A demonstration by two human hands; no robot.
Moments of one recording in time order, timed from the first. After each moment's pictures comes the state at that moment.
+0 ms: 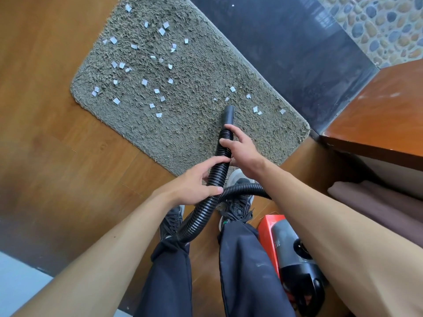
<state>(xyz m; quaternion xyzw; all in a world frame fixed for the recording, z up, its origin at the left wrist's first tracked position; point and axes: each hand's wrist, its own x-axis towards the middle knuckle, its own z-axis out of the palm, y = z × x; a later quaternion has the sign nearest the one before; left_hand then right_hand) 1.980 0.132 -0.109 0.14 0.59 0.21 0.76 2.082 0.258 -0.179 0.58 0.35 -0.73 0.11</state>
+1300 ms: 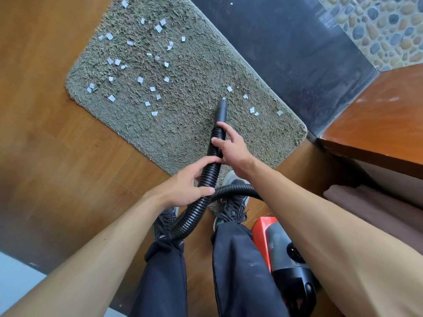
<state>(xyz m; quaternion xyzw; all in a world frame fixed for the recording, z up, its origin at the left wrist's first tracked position) 1.984 0.131 -0.113 0.16 0.61 0.21 0.74 2.079 0.260 -0.183 0.56 0.35 -0.74 0.11</state>
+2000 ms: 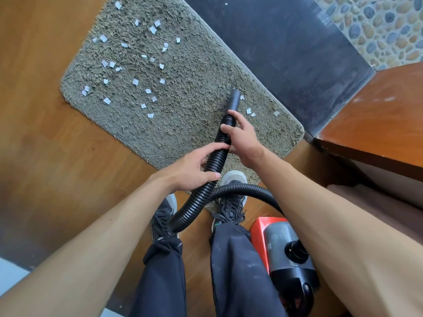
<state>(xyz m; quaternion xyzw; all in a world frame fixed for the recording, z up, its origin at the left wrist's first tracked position) 1.975 0.172 -0.122 0.17 0.61 0.21 0.74 2.075 0.296 -0.188 0.61 0.34 -0.71 0.06</state>
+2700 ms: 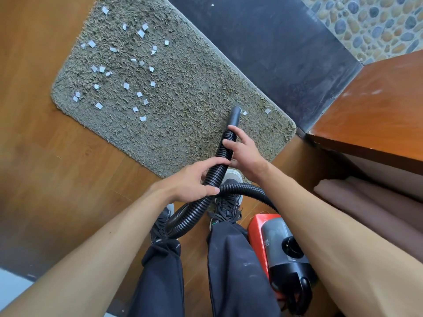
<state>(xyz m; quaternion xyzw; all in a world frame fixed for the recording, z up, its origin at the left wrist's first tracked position) 1.994 0.168 -0.117 0.23 0.60 0.16 0.75 2.117 0.285 -0.186 0.62 0.28 -0.73 0.06</state>
